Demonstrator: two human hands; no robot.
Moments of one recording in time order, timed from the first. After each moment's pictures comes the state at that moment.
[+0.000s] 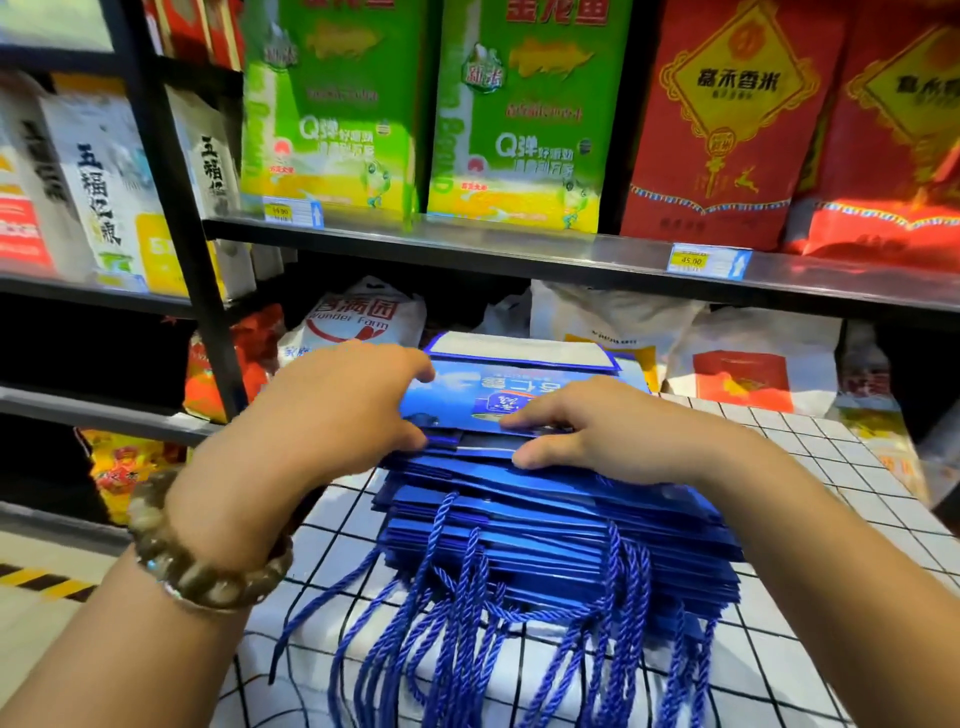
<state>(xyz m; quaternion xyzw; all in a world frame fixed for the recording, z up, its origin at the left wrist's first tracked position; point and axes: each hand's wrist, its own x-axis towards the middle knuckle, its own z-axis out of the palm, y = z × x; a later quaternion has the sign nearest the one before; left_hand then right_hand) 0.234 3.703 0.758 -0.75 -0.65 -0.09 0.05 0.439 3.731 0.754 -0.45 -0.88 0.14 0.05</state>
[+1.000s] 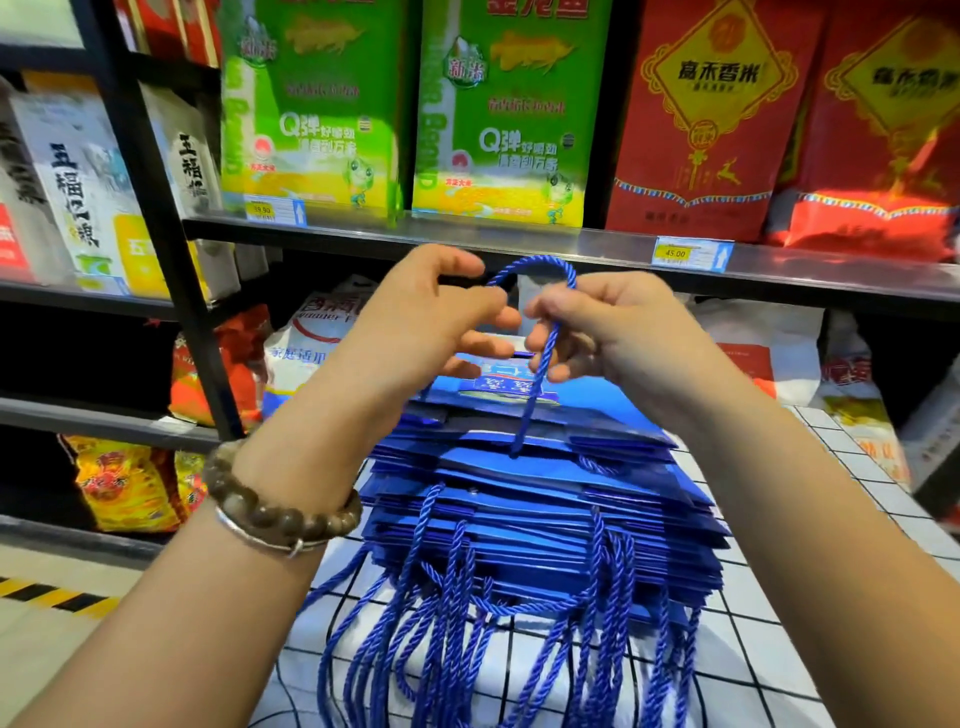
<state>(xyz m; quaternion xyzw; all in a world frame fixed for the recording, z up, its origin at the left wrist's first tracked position) 0.284 3.709 0.783 -0.60 -0.46 -0.50 -0.41 0.438 3.731 0.780 -0.39 -0.67 0.43 0.47</state>
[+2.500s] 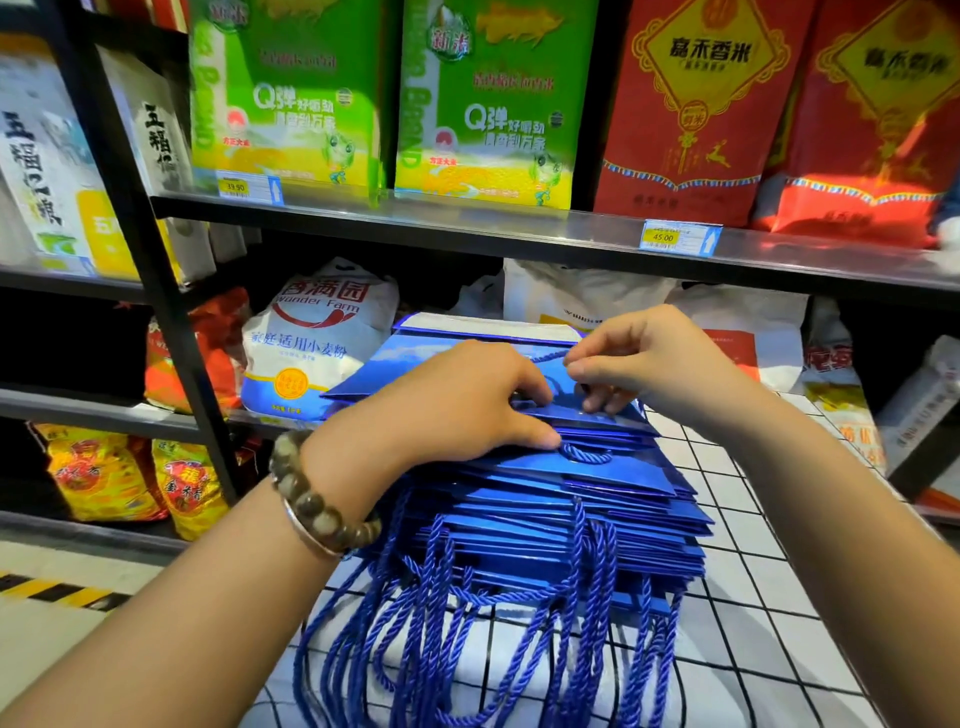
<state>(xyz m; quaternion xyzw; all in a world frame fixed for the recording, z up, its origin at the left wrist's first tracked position) 0.309 3.727 0.746 -0.85 -0.49 -0.14 -0.13 0.485 3.742 0.753 -0.49 -0.72 0.34 0.34</state>
